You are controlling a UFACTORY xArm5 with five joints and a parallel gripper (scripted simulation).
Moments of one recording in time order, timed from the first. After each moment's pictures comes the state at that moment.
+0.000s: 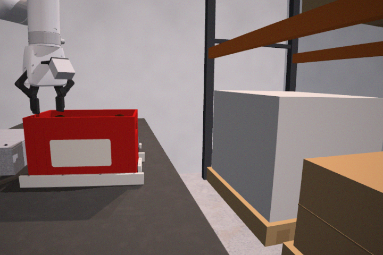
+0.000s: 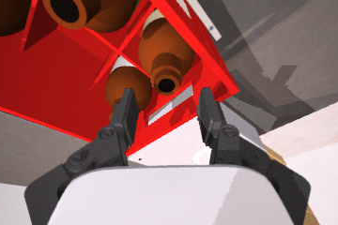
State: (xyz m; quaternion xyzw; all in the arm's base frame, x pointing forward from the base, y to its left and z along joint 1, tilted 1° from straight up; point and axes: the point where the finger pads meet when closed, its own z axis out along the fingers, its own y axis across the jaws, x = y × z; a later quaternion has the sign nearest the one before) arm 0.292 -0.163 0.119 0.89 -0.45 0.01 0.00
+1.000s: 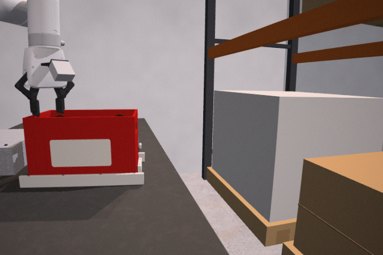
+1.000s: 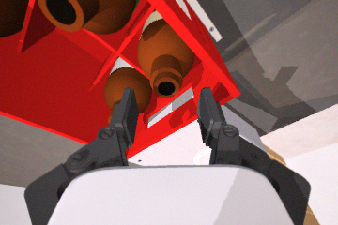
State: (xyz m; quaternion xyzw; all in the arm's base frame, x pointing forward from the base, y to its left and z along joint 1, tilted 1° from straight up) arm 0.292 -0.164 0.115 0.89 -0.45 0.01 0.00
